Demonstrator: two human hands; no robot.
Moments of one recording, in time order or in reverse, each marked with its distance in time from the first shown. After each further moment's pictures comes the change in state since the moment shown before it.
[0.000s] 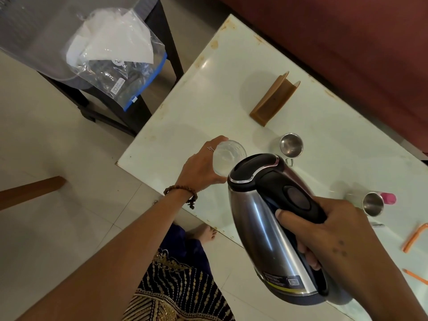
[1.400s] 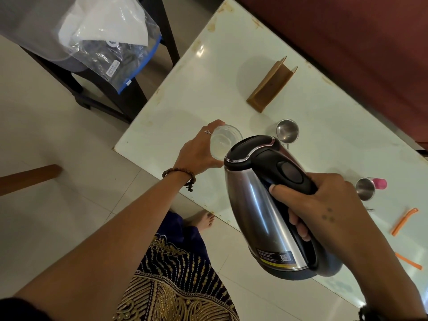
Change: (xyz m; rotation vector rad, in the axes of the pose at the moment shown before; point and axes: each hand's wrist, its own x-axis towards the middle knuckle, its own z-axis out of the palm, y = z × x) left_hand 0.000 0.001 -0.002 -0.012 -0.013 -0.041; right_hand 0.002 0.001 0.002 0.008 0.027 0.016
